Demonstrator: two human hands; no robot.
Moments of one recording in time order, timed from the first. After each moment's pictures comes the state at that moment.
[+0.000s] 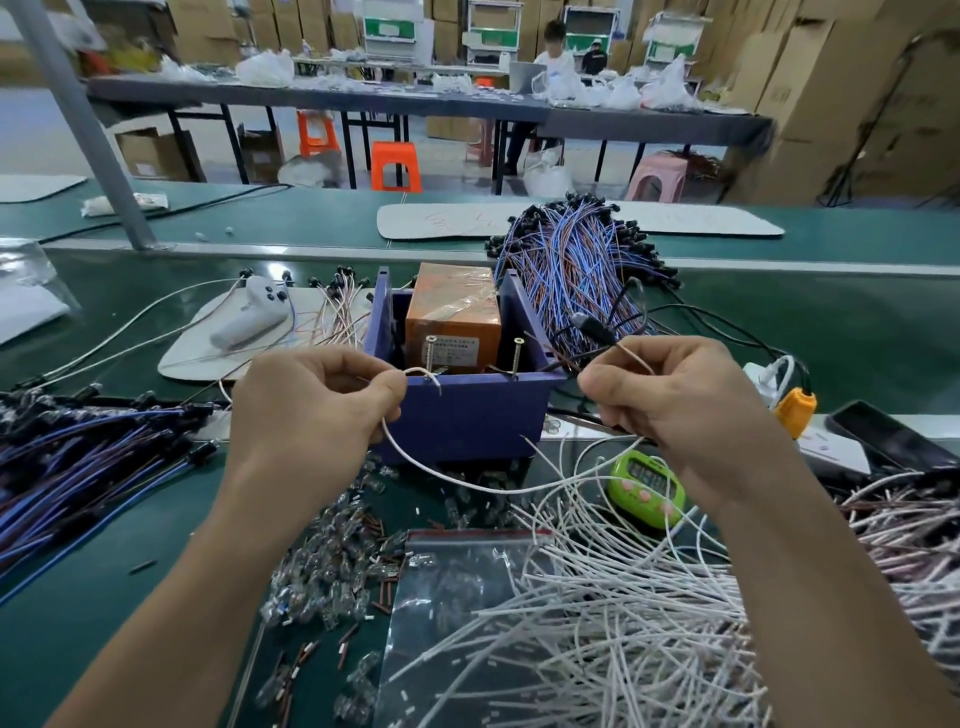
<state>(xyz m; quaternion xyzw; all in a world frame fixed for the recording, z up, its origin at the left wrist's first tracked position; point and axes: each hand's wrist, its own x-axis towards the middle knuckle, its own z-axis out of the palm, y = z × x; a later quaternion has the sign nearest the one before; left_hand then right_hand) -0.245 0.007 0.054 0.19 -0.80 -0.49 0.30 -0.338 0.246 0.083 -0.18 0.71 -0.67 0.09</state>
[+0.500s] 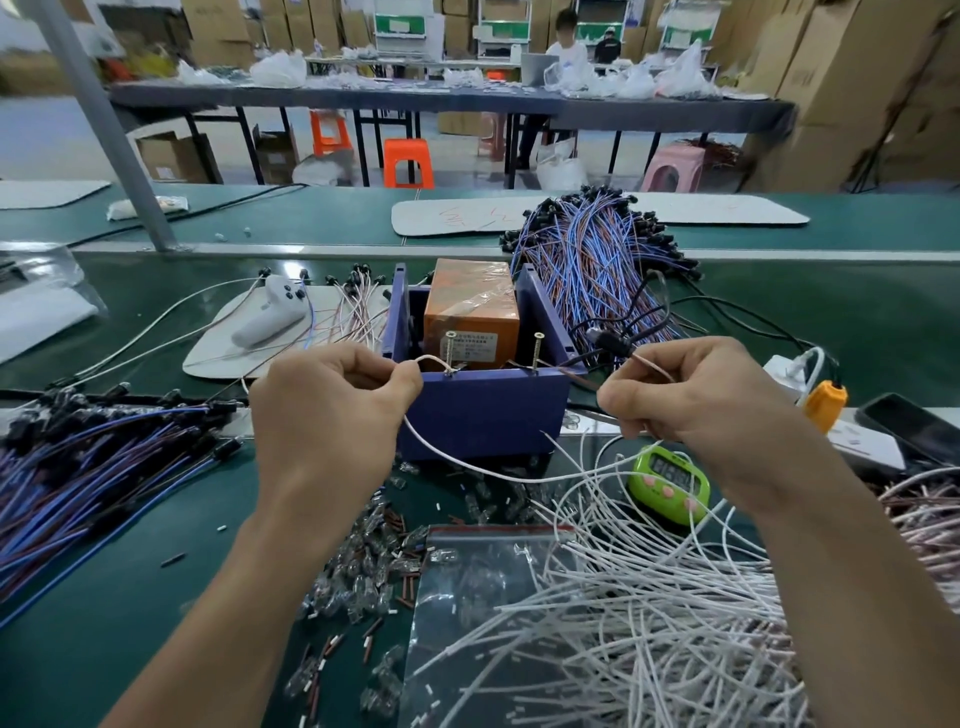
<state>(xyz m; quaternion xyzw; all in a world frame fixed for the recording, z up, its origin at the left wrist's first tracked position) -0.246 0.014 0.050 0.23 -0.81 -0.37 0.38 -0.344 0.253 0.077 -0.21 0.77 -0.60 0.10</state>
